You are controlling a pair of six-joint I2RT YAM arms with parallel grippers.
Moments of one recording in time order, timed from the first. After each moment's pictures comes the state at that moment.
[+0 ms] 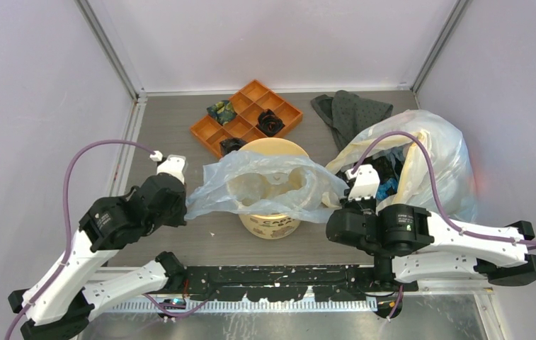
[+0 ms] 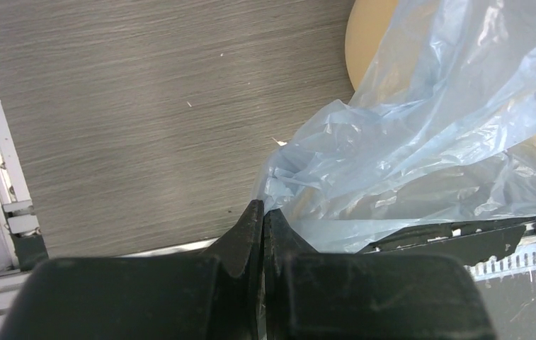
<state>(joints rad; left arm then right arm) -0.85 0.78 1.24 -1.38 -0.41 -0.53 1.42 0.91 1.09 -1.35 0.95 1.09</state>
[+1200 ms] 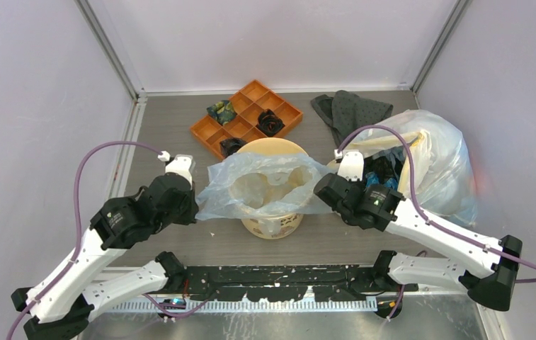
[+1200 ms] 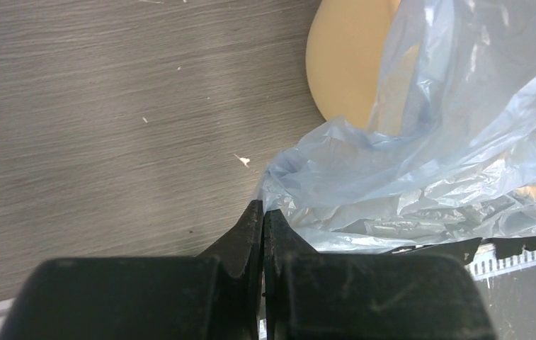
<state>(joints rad) -0.85 0.76 1.14 -1.25 -0.36 -0.58 0.99 1.03 0.97 -1.02 0.75 0.79</state>
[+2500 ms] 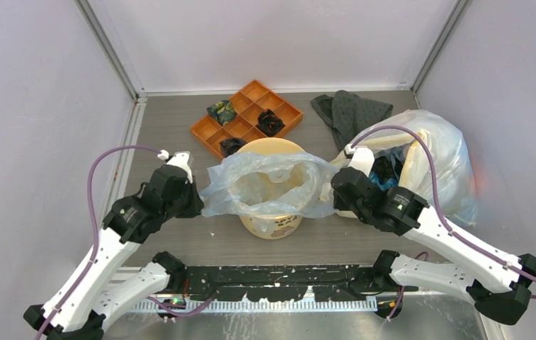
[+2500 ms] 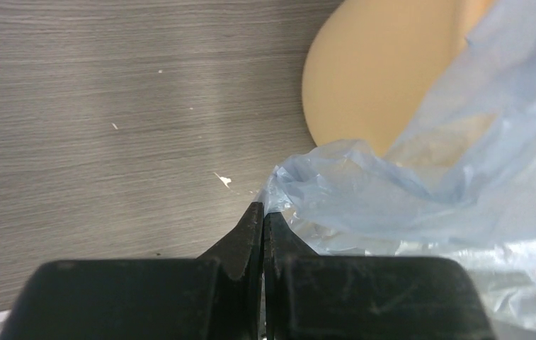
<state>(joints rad) -0.59 0.77 0.99 -1.05 -0.18 -0.53 0.93 0.90 1.00 -0.94 0.56 0.74</state>
